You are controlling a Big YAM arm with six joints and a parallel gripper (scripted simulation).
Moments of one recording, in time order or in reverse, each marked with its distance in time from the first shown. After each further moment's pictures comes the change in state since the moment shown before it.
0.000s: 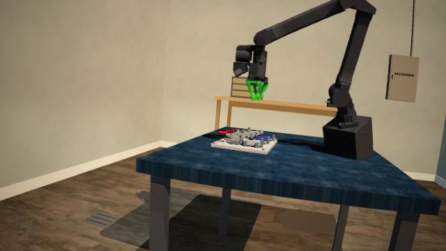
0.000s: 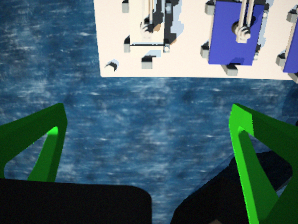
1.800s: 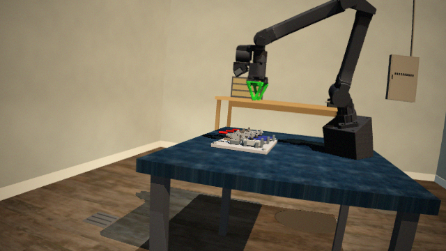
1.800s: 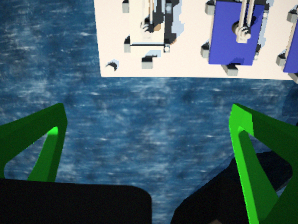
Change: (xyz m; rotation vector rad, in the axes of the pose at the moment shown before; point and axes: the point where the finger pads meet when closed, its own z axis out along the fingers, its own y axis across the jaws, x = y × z) arm 0.000 0.000 0.000 -0.001 0.000 0.000
